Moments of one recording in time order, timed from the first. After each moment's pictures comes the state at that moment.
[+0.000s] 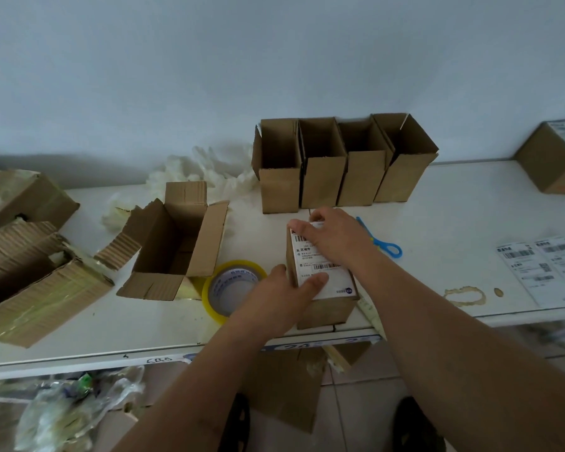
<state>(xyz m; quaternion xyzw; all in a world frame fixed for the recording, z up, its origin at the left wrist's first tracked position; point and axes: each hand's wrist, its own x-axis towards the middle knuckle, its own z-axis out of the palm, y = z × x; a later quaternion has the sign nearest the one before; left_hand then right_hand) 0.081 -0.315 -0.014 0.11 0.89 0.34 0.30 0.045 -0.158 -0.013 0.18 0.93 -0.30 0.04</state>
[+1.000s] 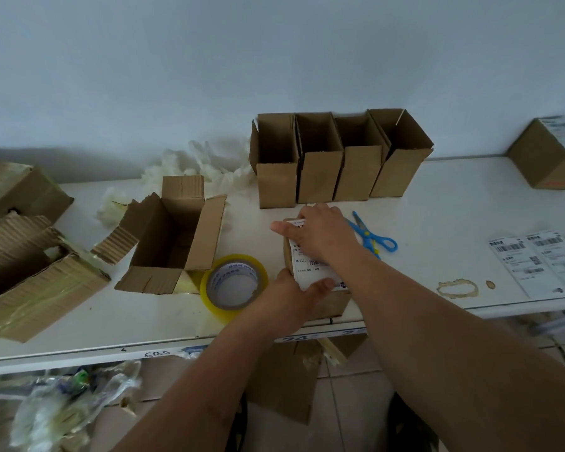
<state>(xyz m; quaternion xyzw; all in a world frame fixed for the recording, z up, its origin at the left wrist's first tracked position) 0.088 -0.308 -0.028 0.10 0.84 0.40 0.34 0.037 -0.176 -0.020 0.14 0.97 -0.18 0.06</state>
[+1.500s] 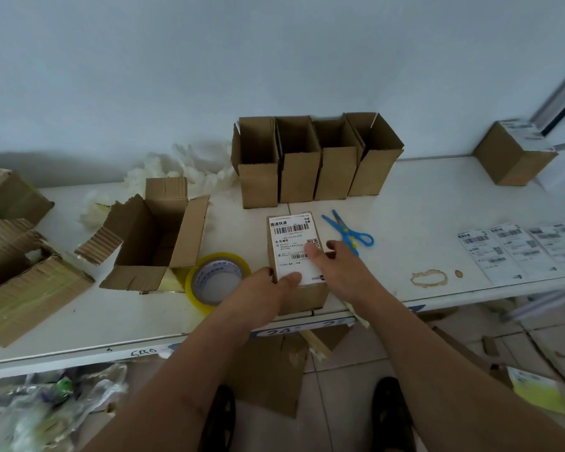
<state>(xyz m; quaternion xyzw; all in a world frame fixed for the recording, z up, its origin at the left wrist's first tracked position) 0.097 -0.320 -0.019 0.06 0.84 0.42 0.33 0.127 -0.154 -0.039 0.30 0.80 -0.52 0.05</state>
